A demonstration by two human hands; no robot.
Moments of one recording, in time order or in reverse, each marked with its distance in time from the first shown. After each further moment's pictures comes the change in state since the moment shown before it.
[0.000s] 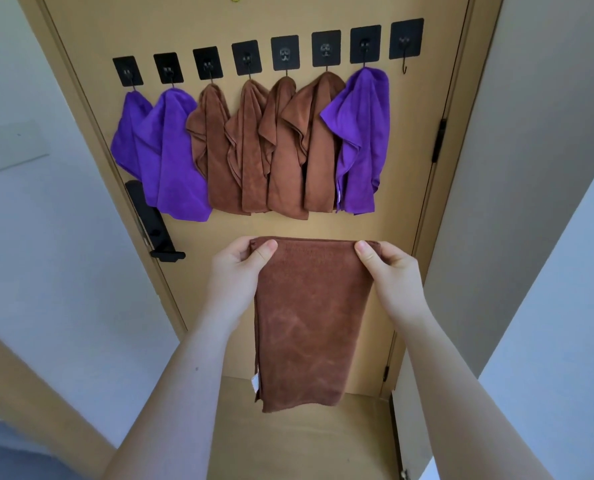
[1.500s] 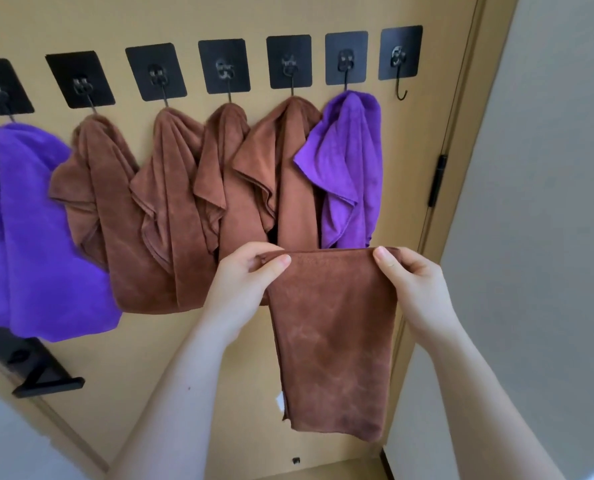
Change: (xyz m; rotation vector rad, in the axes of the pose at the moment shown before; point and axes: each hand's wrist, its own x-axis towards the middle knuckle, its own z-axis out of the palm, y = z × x) left_hand 0.286 -0.046 0.068 -0.035 -0.433 0.032; right_hand 0.212 0.029 0.034 -0.070 0.284 -0.019
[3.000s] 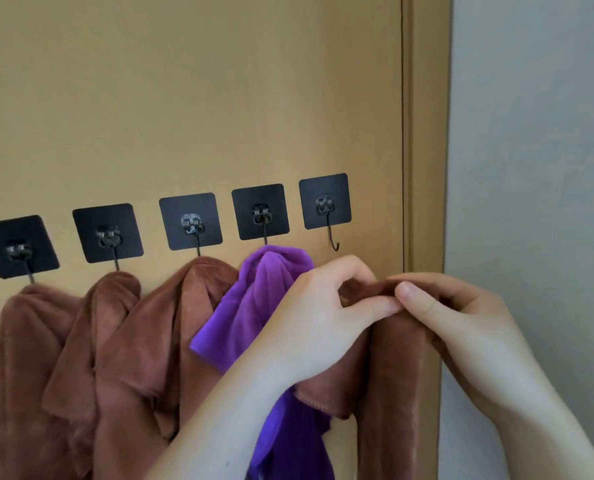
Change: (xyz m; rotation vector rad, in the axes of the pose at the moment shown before) left_hand 0.151 0.147 0.176 0.357 -0.319 0.523; right_hand 0.165 -0.098 -0.099 0.080 -0.096 -0.287
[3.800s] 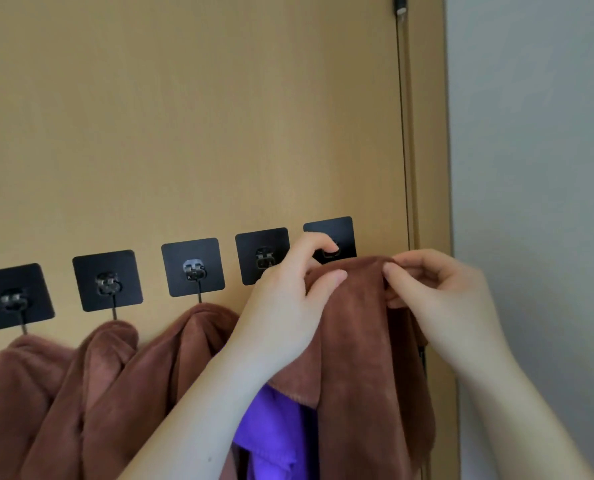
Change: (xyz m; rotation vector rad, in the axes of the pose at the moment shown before) left_hand 0.043 -0.015 -0.041 0.157 0.215 0.146; right_hand 0.070 -0.017 0.025 -0.175 0.262 -0.178
